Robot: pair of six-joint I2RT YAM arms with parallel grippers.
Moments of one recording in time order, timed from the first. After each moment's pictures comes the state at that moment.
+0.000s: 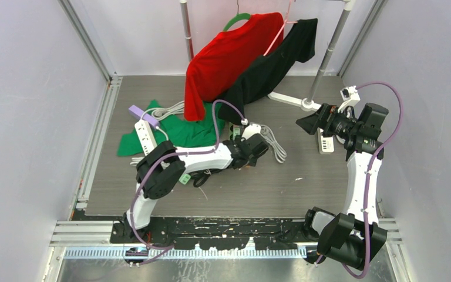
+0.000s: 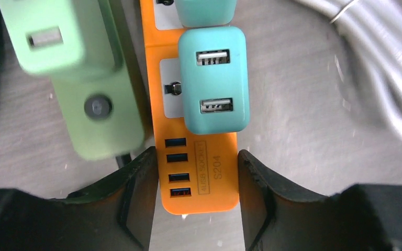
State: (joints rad) left arm -1.04 2.08 1.49 -0.35 -0.48 -0.62; right arm -0.41 1.06 0.96 -0.42 -0.95 0.11
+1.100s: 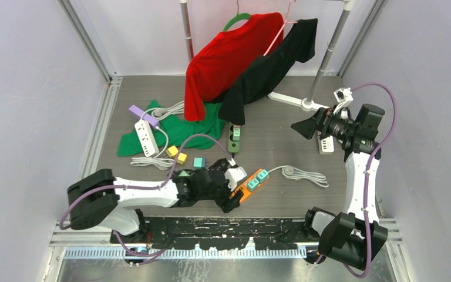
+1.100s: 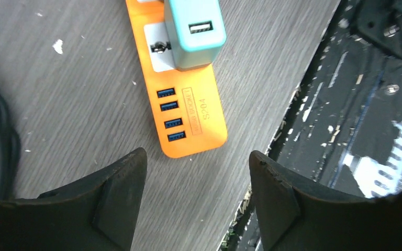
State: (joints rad) left arm -1.19 1.45 0.65 0.12 0.03 -0.18; right arm -0.39 1.07 0.94 -0.38 -1.09 0.07
